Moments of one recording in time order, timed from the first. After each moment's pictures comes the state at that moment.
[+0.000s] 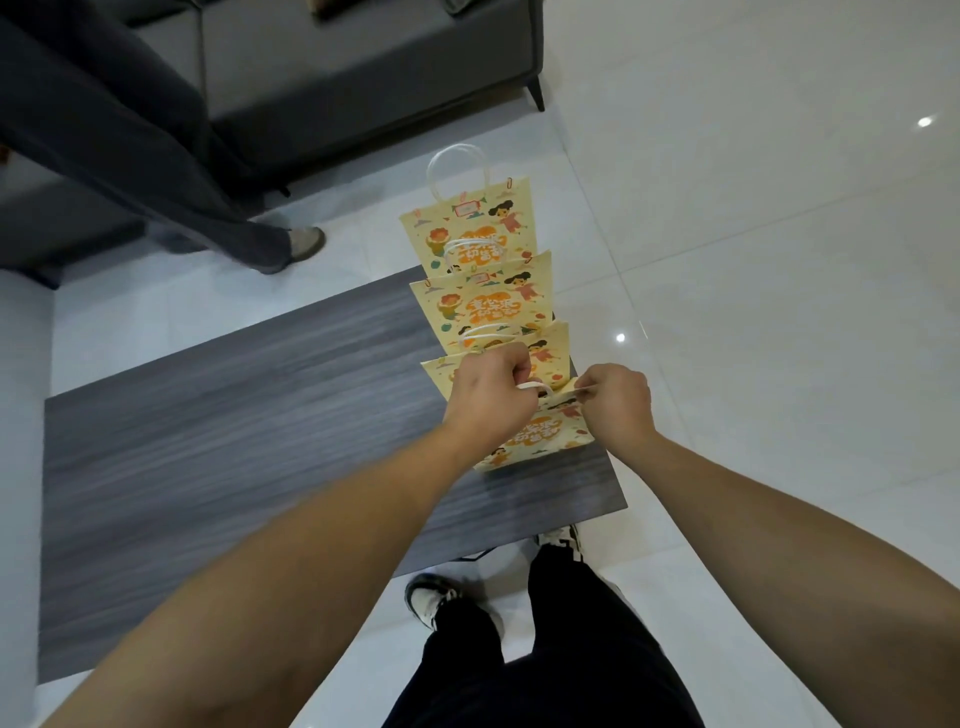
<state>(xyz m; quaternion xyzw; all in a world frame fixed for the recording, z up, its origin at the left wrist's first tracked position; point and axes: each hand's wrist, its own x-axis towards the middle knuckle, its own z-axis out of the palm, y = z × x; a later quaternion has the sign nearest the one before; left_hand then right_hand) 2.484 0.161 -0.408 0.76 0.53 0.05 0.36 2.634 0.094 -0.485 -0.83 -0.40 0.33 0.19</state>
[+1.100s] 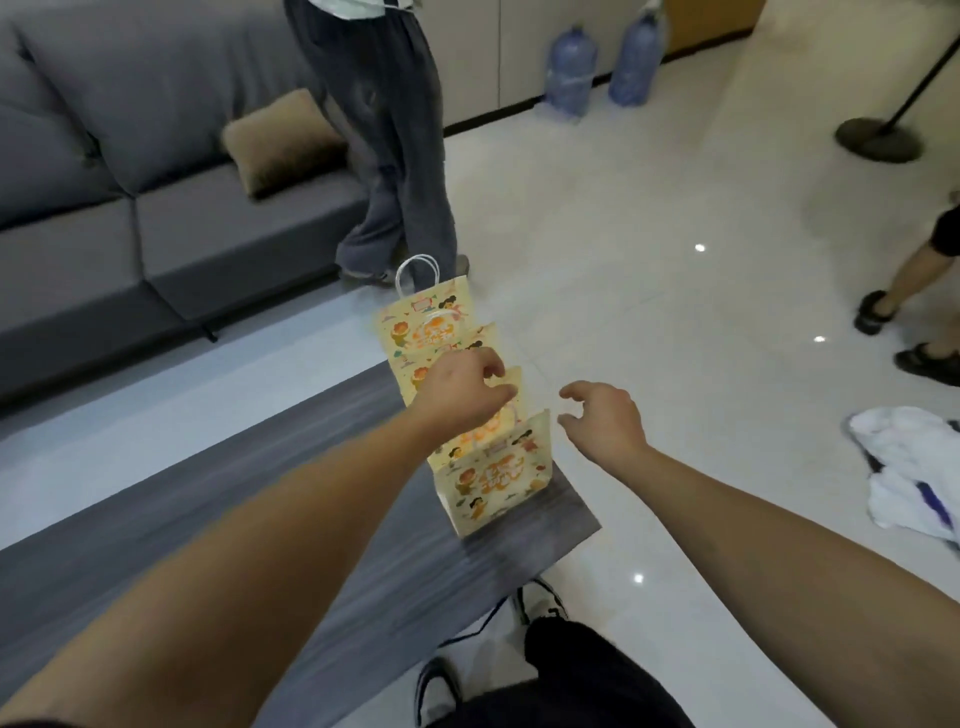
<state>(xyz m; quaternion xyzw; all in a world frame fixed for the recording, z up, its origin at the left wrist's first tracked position) 2.429 0.168 -0.318 0.88 0.37 0.02 0.29 2.573 0.027 -0.372 -0.88 -0.36 0.21 0.21</state>
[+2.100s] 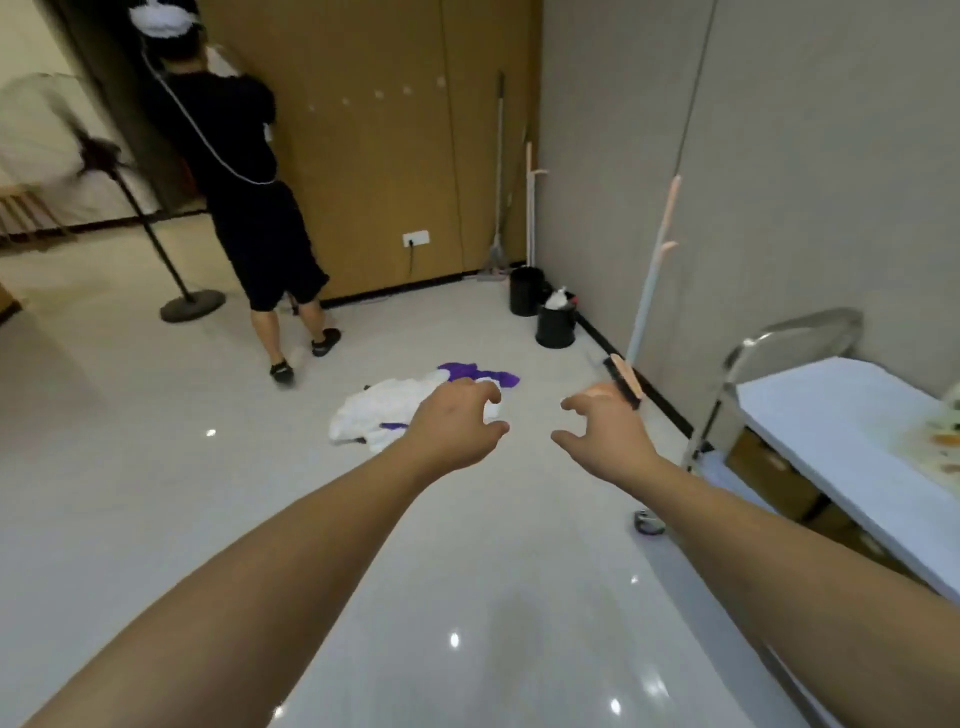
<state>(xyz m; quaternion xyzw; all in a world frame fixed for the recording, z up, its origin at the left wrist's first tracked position) 2.511 -0.538 -0.198 0.93 -0.31 -0.04 0.17 2.430 -0.721 -0.242 -0.95 0.20 -0.06 0.25</state>
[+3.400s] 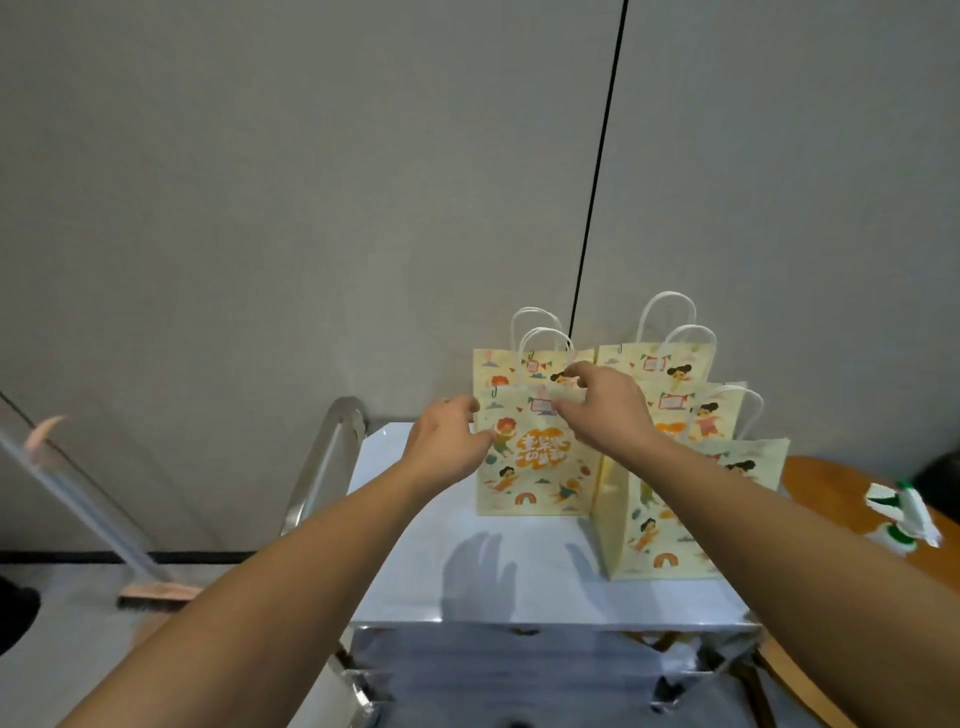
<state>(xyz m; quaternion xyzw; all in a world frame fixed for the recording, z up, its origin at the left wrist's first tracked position) 2.464 -1.245 -0.228 0.63 -0.71 -0.26 0.19 2.262 -1.238 -0.212 -0.63 0.73 -0.23 0.12</state>
